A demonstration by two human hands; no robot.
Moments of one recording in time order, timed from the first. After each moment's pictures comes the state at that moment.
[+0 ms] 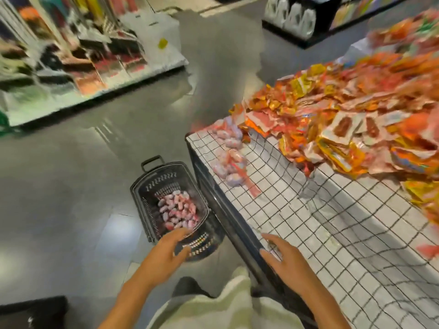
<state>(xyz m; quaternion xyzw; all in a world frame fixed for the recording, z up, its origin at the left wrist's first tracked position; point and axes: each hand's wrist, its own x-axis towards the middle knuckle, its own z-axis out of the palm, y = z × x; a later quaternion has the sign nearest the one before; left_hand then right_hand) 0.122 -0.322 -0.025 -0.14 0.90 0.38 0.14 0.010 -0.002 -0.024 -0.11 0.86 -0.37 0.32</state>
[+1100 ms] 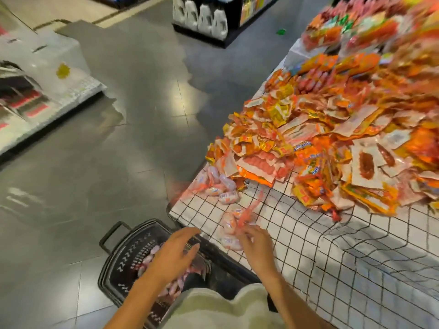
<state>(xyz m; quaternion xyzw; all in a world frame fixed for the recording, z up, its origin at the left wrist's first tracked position) -0.177 -0.500 -0.073 0.11 0.91 0.35 0.19 -0.170 -0.253 -0.072 0.13 0.87 -0.47 0.07</state>
